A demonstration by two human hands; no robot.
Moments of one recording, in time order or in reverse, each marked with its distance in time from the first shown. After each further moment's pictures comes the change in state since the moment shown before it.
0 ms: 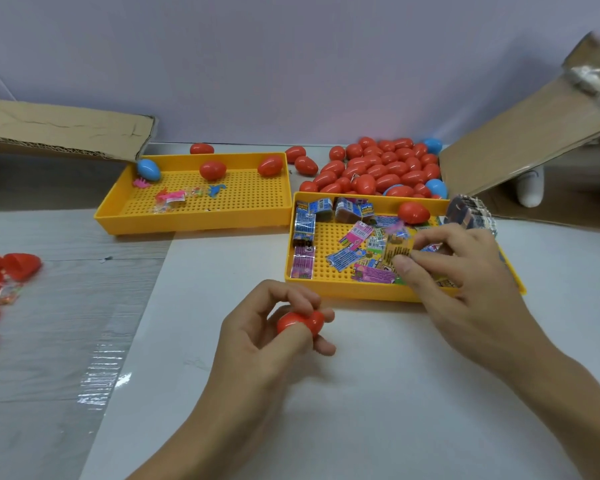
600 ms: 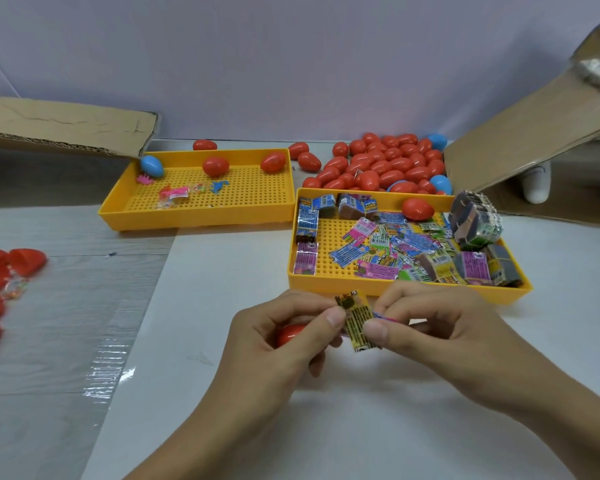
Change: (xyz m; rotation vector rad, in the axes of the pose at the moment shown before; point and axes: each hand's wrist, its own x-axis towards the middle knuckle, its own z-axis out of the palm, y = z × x) left_hand -0.002 0.009 0.009 0.141 -0.054 -0.022; right_hand -0.020 -0.029 -0.008 0.740 -0.463 0.152
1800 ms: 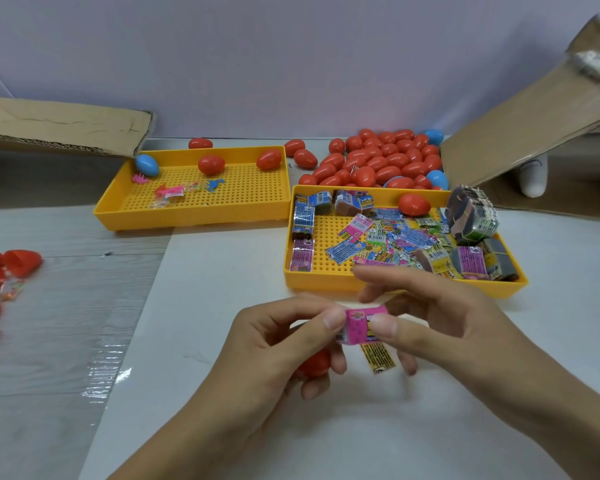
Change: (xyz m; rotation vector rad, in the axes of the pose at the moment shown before) left_hand -0.002 0.002 -0.003 -0.224 -0.135 -0.126; right_hand -0.009 -0.021 0.005 0.191 0.067 0.194
